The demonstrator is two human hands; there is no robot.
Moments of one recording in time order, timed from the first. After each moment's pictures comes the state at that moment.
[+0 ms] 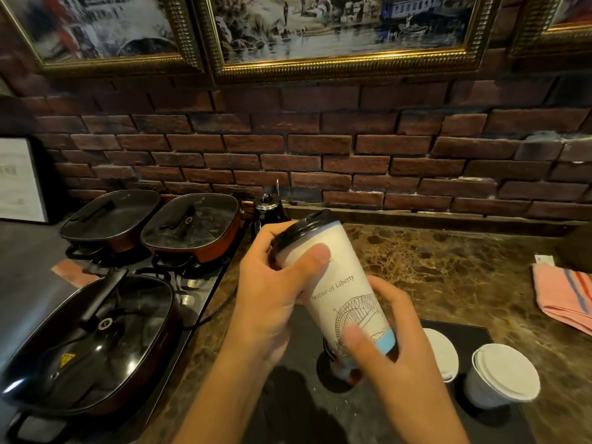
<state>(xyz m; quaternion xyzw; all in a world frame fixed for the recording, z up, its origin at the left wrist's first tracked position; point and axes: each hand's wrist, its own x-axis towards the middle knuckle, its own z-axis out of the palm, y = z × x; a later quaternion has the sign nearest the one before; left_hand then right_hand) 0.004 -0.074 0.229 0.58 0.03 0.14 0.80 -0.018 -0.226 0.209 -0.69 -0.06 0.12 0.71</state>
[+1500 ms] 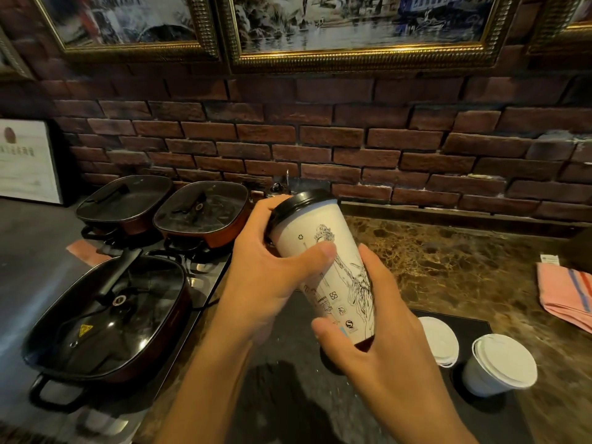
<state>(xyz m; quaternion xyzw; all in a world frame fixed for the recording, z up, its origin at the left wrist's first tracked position) -0.023 -0.057 0.246 0.65 -0.02 0.16 0.74 -0.041 -0.218 0.221 -0.84 -0.19 0.03 0.52</state>
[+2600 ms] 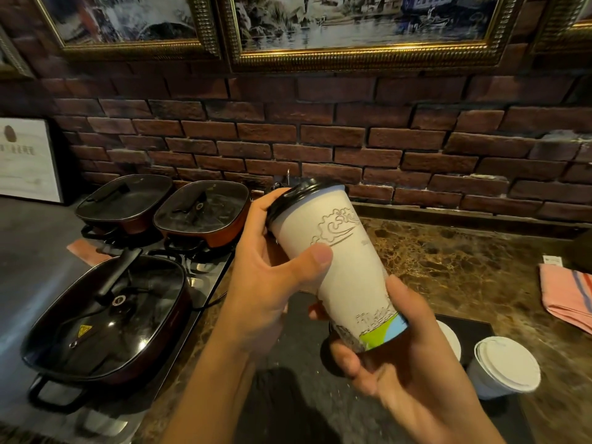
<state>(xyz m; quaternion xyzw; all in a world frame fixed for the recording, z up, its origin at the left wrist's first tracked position) -0.026 -0.060 0.243 0.60 -0.04 0.15 0.79 -0.033 -0.224 0.230 -0.33 -0.06 0.40 0.85</state>
